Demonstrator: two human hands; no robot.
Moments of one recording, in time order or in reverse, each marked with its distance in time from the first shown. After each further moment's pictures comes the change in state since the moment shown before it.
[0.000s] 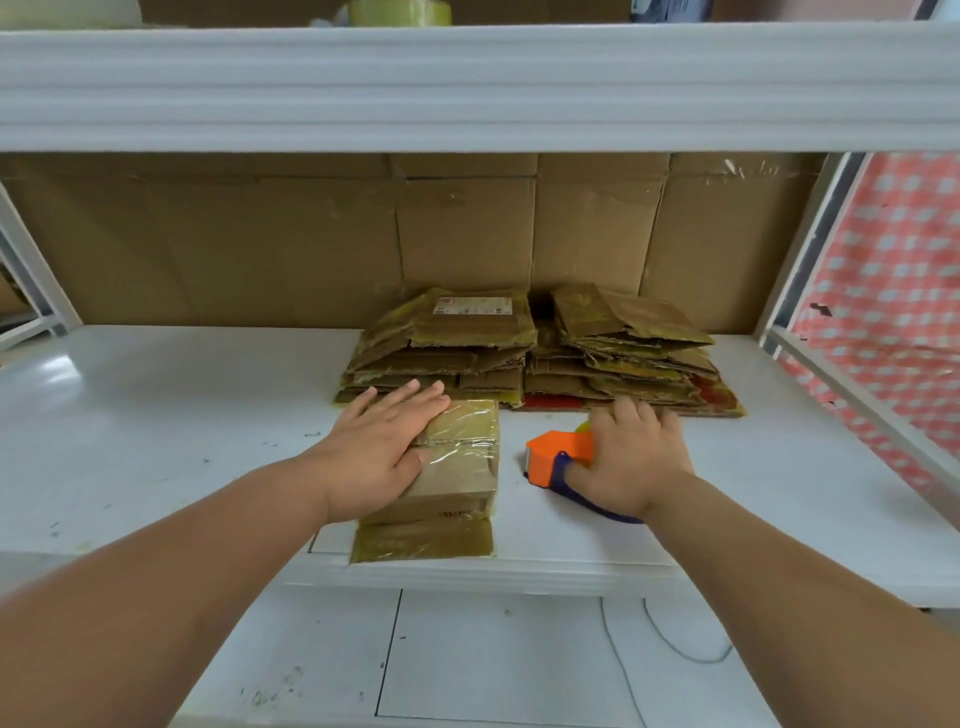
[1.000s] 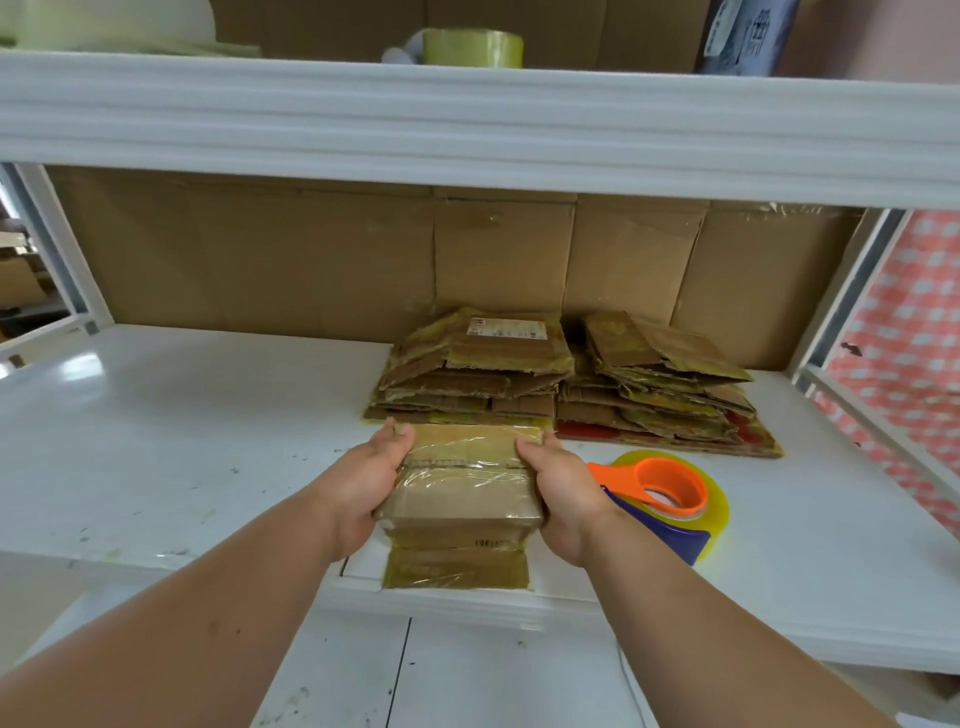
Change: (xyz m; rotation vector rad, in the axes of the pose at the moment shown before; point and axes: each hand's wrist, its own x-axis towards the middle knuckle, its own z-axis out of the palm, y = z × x) left_hand 0.004 -0.069 0.045 -1.385 0.088 -0.661; right_hand 0.022 -0.108 0.004 1.842 -0.432 0.314
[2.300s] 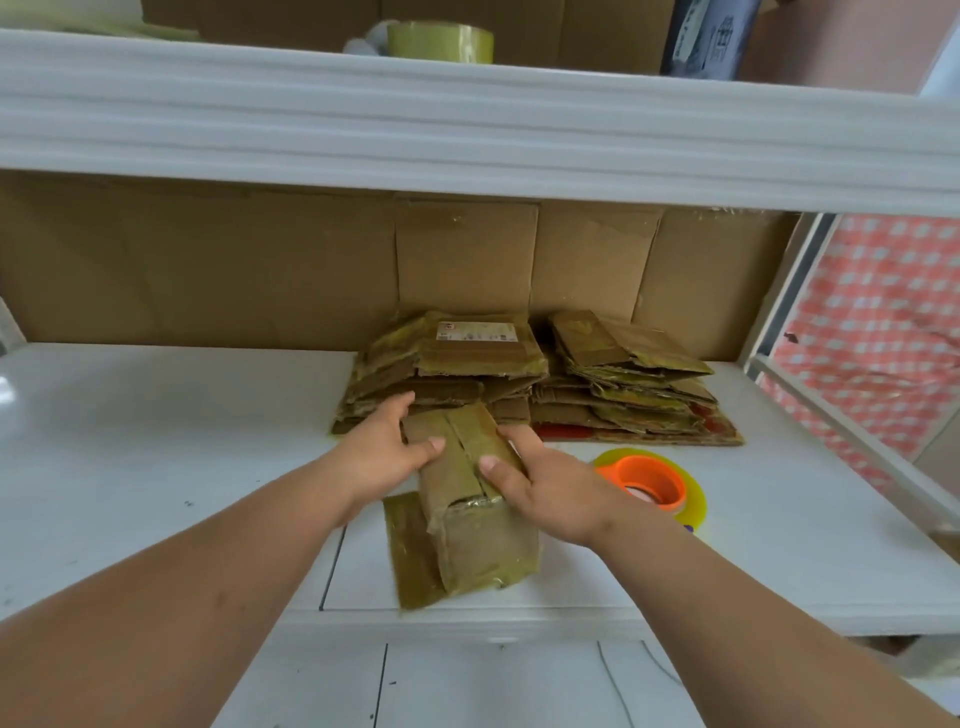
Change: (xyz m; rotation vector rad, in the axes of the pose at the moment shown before) left_hand -0.001 0.058 0.033 0.445 -0.030 0.264; right_hand -0.040 -0.037 0.001 -1.166 0.006 -0.252
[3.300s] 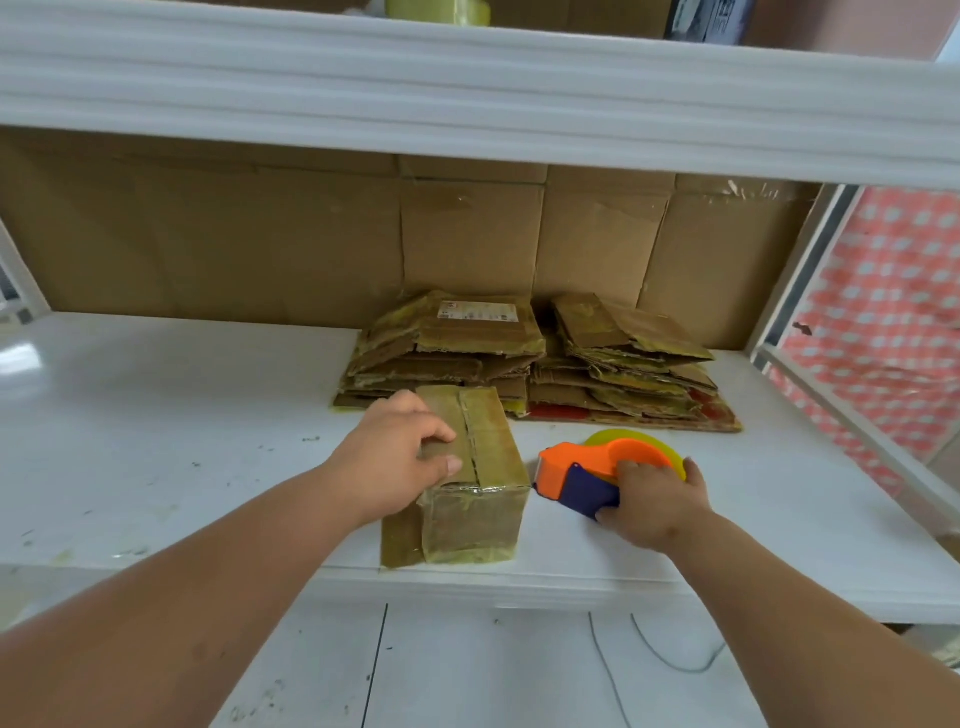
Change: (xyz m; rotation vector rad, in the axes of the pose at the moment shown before) left_hand -0.048 0.010 0.024 0.577 0.071 0.285; right_hand -0.009 0.116 -0.014 -0.586 0.042 0.362
